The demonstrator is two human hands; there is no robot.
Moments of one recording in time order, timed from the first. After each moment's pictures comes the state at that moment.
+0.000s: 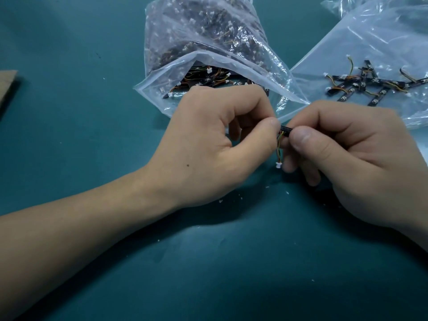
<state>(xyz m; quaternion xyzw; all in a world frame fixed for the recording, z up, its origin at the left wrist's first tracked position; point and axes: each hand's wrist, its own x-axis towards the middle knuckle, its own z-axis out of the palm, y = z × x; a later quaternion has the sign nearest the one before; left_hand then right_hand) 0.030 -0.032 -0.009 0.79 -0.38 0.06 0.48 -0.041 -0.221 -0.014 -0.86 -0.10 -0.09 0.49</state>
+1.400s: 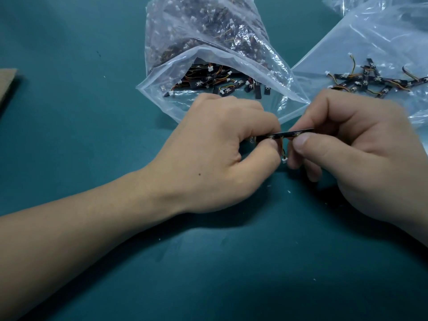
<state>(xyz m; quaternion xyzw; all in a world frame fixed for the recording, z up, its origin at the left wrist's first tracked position) 0.029 -0.033 -0.007 0.83 -0.43 0.00 0.35 -0.038 -0.223 -0.016 -0.83 -0.08 -0.08 0.55</state>
